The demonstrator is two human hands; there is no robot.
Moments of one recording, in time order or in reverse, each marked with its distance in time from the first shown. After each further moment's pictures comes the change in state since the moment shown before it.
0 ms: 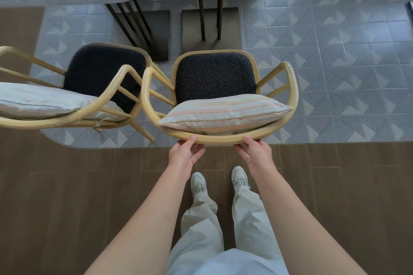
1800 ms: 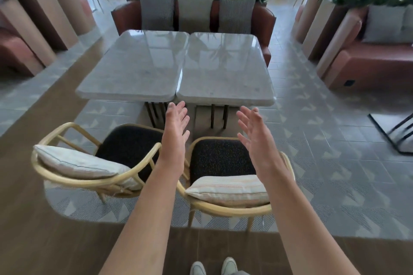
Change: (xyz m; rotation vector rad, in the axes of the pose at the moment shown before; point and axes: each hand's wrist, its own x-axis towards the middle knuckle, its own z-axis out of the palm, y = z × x) left_hand -0.201 0.213 0.025 0.160 -0.408 0.833; right_hand -0.224 -0.140 0.116 -0.346 -0.539 -0.812
